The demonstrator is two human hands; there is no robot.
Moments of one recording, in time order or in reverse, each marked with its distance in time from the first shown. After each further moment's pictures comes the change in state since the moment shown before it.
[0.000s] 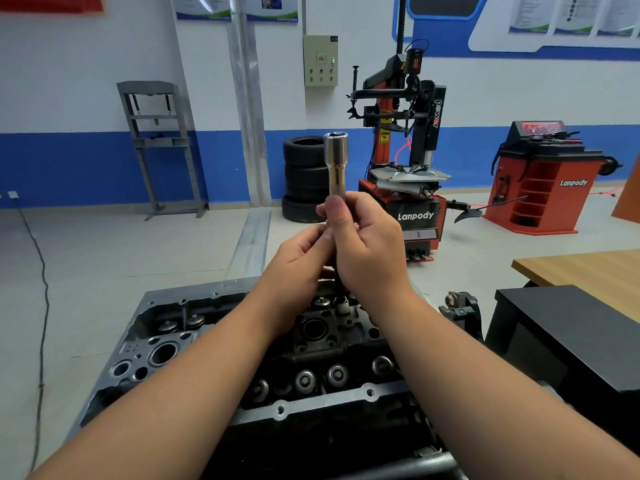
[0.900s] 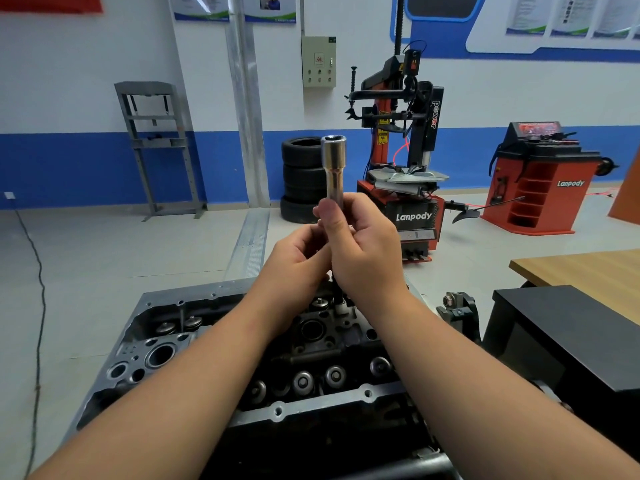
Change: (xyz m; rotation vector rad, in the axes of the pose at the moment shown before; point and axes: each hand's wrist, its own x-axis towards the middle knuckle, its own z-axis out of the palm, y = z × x) left_hand 0.001 0.000 0.000 0.041 0.047 -0.003; right_hand -0.001 -0.004 0.001 0.012 -0.010 0.009
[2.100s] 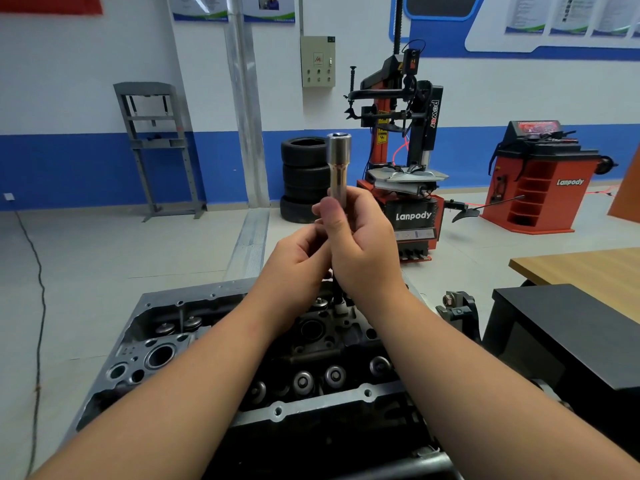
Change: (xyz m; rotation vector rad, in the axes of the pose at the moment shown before) left_hand -0.001 0.002 0.002 0.023 -0.029 0.066; right_hand 0.001 -0.001 0.001 0.034 -0.012 0.031
